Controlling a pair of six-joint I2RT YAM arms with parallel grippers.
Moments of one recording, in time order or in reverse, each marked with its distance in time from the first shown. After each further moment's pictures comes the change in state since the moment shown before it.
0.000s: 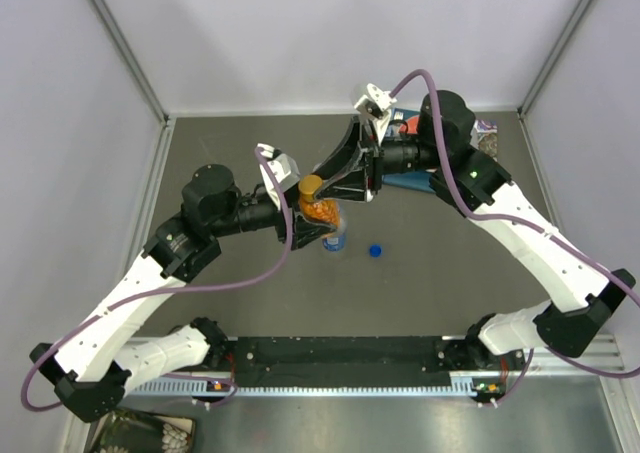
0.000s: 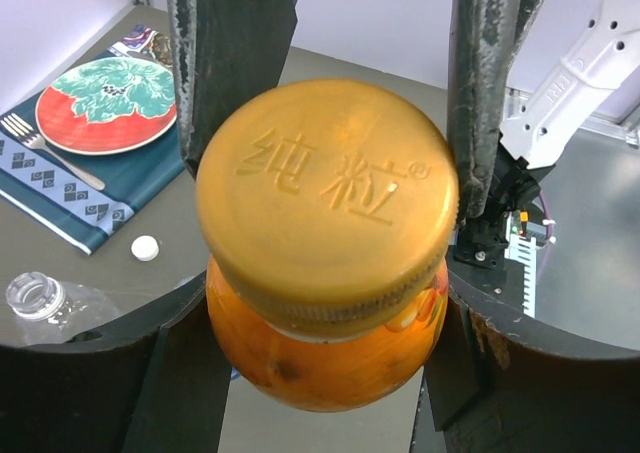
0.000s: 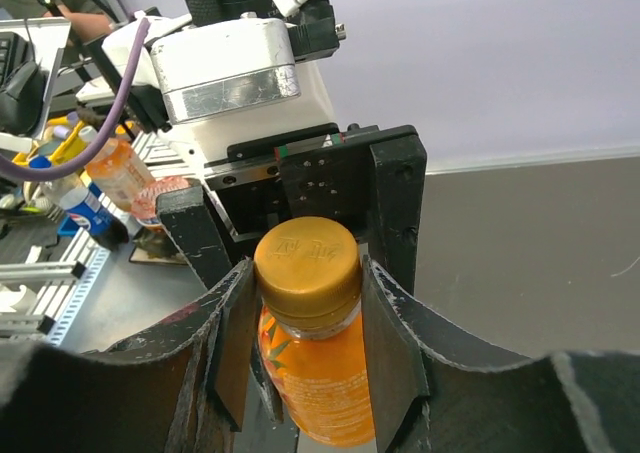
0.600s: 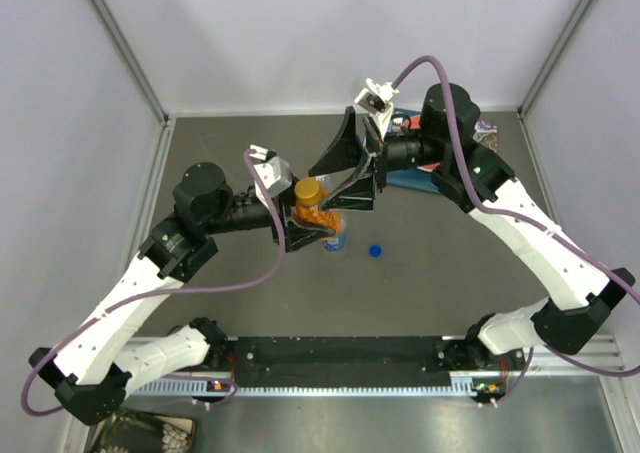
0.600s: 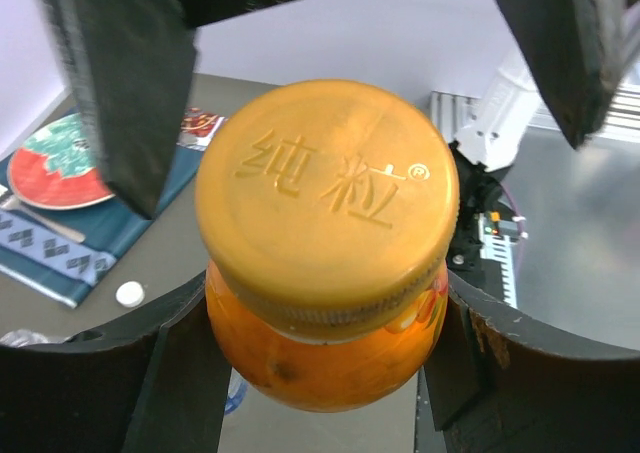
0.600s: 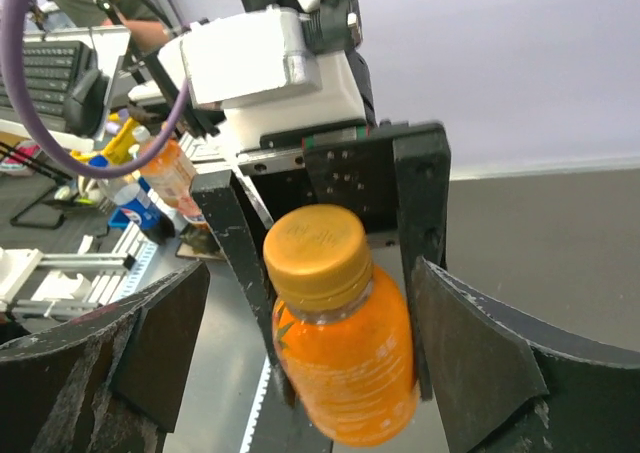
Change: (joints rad) left arm 0.022 -0.010 0.000 0.058 0.119 0.023; right arm 0.005 0.014 0.061 -0.032 -0.065 0.064
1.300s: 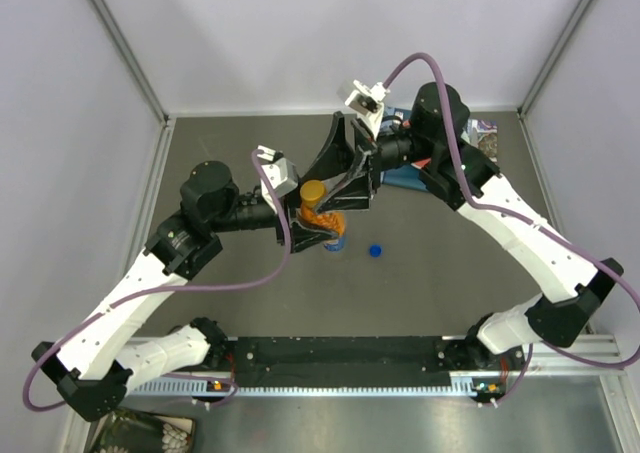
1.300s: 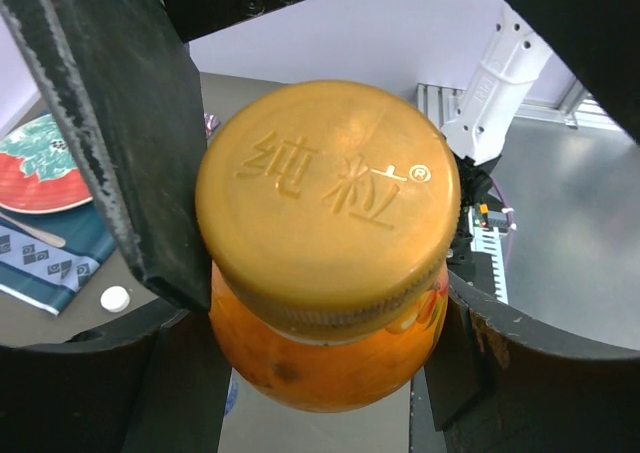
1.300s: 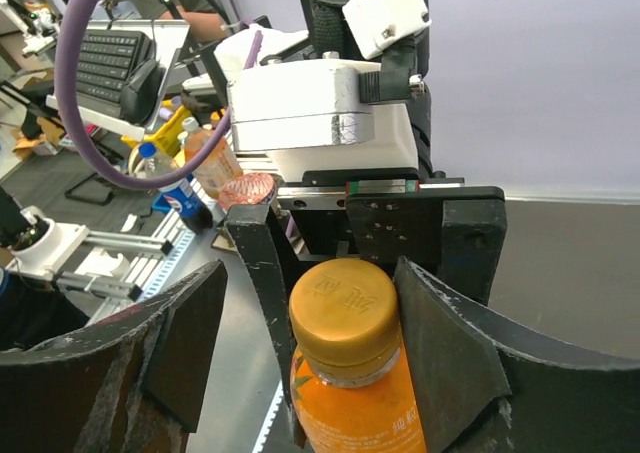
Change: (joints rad) left arm -0.008 0.025 0.000 0.007 0.063 -0.006; right arm 0.030 0.050 0.013 0.144 -0.123 0.096
